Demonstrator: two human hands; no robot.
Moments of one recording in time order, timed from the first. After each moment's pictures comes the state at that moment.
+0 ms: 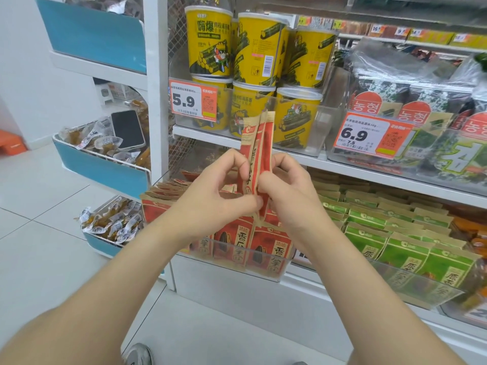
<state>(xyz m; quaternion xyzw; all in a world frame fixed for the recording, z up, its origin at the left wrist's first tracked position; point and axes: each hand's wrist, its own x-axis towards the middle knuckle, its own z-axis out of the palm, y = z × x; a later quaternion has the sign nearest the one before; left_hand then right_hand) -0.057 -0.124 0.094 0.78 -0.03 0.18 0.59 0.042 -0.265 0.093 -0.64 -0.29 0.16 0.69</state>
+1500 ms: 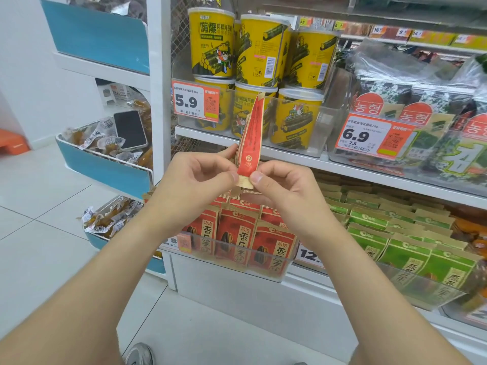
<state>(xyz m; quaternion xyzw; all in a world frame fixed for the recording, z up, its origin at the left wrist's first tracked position) -0.064 -0.097 0.093 0.75 0.00 0.25 0.61 0.051 -0.273 0.090 -0.63 -0.40 0.15 0.65</state>
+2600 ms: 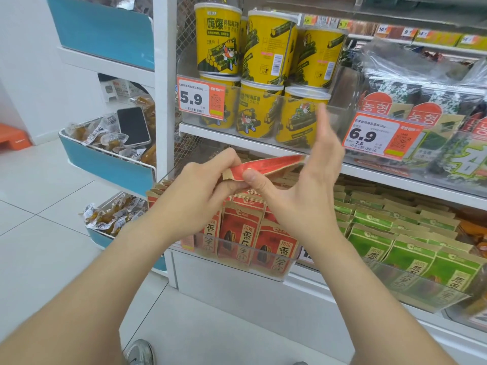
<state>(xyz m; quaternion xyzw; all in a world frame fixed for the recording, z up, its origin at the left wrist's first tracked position) -0.065 -0.092 0.086 0.91 -0.01 0.26 0.31 0.043 -0.268 0.088 -0.77 -0.36 -0.20 0.49</state>
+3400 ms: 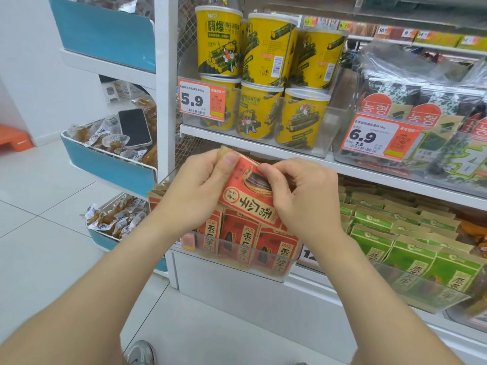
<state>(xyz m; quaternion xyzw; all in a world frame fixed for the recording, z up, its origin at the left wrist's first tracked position) -0.063 -0.103 0.095 0.81 0.06 0.28 0.51 0.056 -0.268 0.085 -0.74 -0.43 -0.30 0.42</state>
